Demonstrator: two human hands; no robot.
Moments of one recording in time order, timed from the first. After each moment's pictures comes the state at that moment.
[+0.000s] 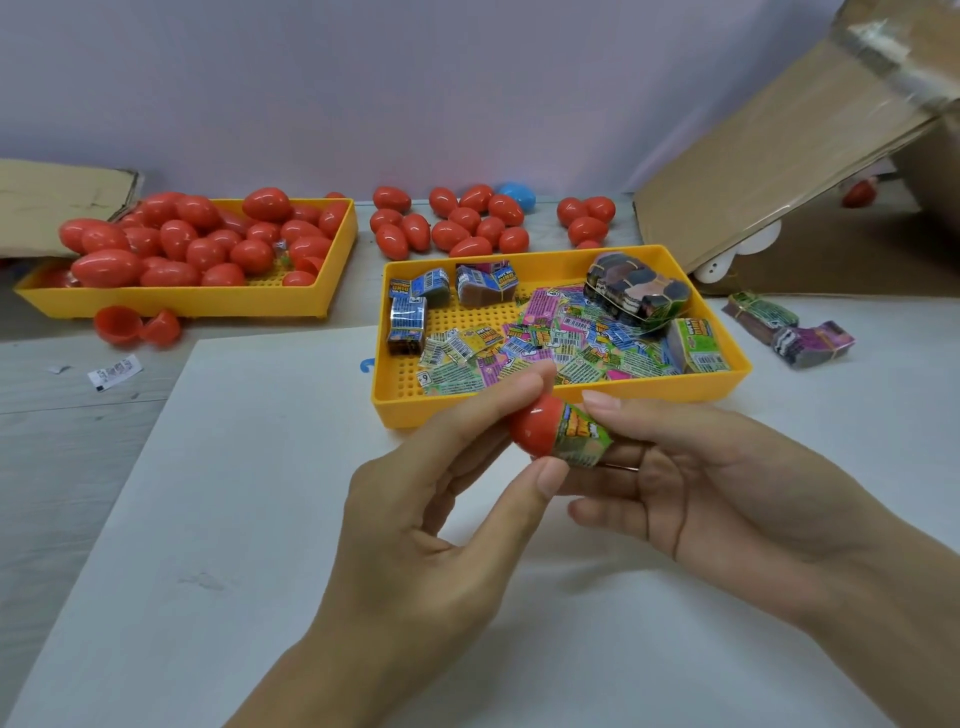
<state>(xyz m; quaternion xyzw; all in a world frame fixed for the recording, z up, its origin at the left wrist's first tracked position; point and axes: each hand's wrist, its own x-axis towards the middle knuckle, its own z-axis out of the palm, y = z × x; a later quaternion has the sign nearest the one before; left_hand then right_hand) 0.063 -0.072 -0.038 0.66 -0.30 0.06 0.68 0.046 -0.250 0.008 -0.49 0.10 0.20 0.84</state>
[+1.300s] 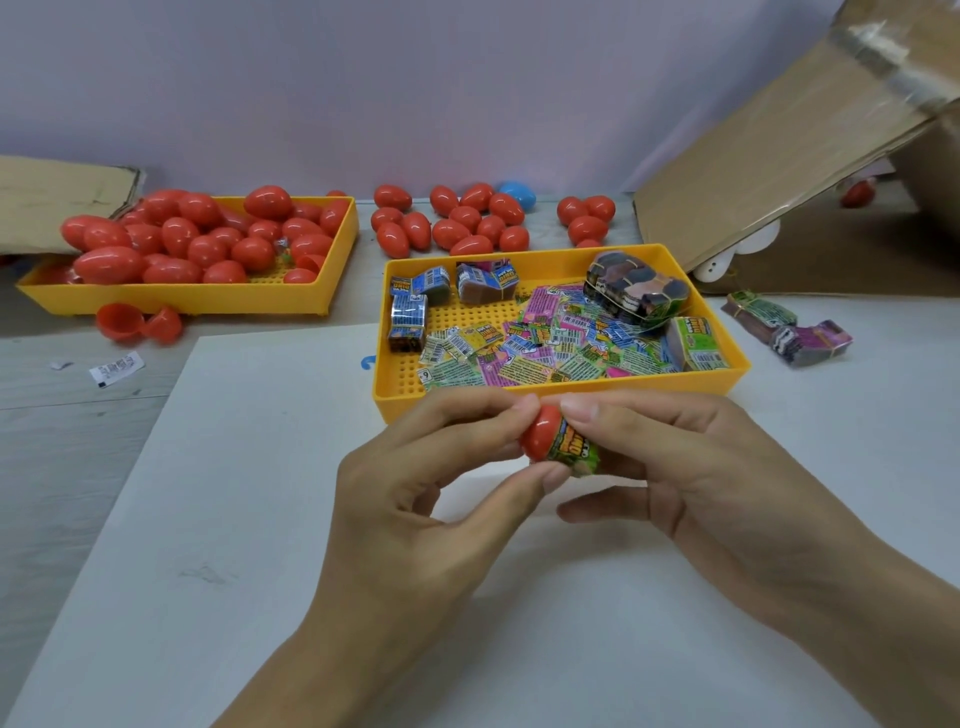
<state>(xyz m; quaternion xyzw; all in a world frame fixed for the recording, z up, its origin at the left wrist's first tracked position) 0.069 -0.069 -0.041 0.70 -0.29 0.14 0.64 0.042 -0.241 0.003 -0.62 0.07 0.09 0.77</state>
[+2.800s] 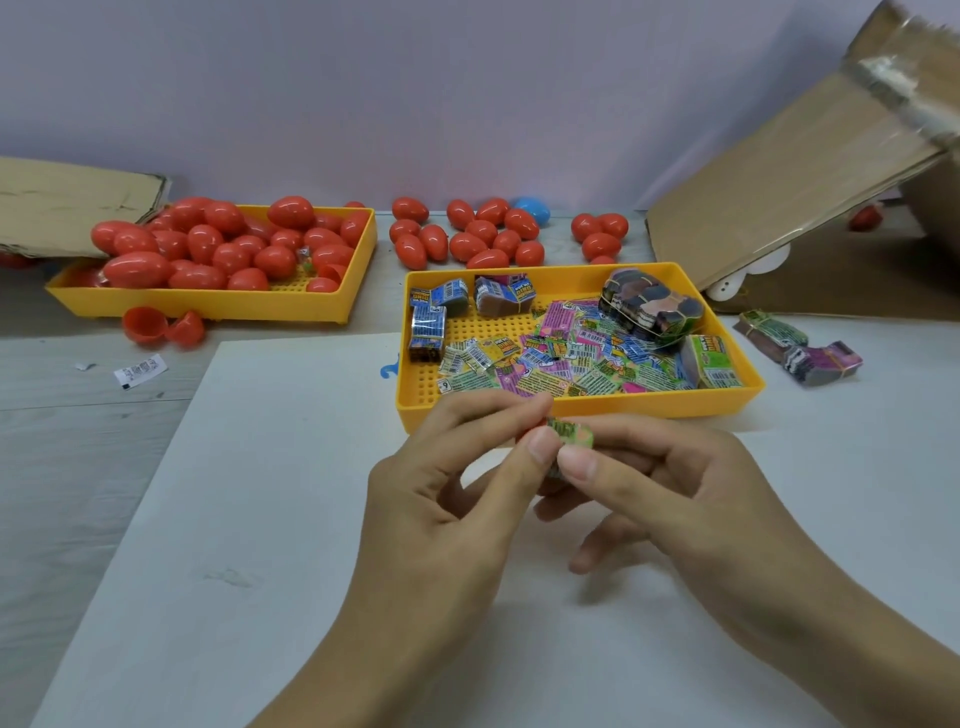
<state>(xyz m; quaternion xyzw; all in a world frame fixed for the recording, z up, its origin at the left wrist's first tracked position) 0.061 -0.072 -0.022 0.67 -0.16 0.05 0.72 0.034 -0.231 -0.007 -0.67 0.01 0.05 0.74</state>
